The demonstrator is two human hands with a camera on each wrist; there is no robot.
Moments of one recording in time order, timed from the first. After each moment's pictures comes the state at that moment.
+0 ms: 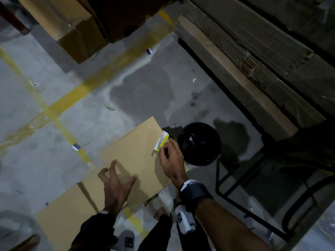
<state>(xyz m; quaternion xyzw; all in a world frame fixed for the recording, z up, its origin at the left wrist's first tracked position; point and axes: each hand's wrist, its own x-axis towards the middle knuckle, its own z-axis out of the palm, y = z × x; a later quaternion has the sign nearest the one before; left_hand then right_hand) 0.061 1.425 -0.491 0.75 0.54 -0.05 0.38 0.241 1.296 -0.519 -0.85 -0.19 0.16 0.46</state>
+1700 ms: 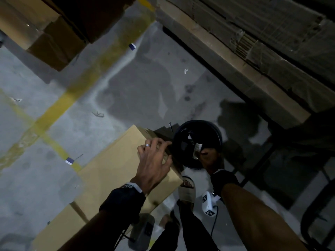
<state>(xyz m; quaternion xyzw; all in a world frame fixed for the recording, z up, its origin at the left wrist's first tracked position) 0.260 1.379 -0.505 0.96 0.14 -0.14 0.22 0.353 1.151 -0.663 -0.89 0.01 0.27 0.38</state>
